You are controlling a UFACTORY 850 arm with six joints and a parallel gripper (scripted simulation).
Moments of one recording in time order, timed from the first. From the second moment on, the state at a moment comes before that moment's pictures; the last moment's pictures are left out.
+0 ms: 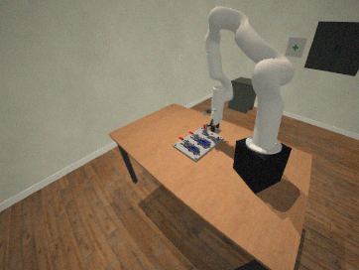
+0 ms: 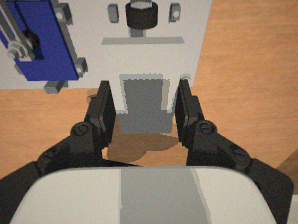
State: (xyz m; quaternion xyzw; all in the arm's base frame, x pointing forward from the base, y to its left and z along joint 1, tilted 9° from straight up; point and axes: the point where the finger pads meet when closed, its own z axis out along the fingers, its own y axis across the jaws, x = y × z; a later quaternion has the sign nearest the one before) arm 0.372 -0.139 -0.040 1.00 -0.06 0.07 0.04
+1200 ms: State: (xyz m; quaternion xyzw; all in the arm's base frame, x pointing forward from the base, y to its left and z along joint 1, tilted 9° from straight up) arm 0.370 -0.150 -0.039 1.00 -0.06 0.07 0.04
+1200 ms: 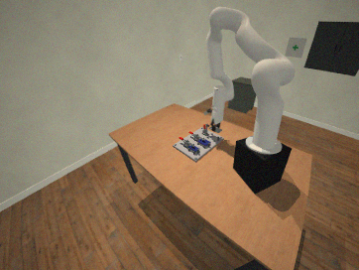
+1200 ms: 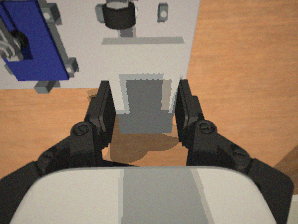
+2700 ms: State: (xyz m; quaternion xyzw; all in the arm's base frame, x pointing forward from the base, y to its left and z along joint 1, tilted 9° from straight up) arm 0.361 -0.233 -0.033 1.00 -0.06 0.07 0.04
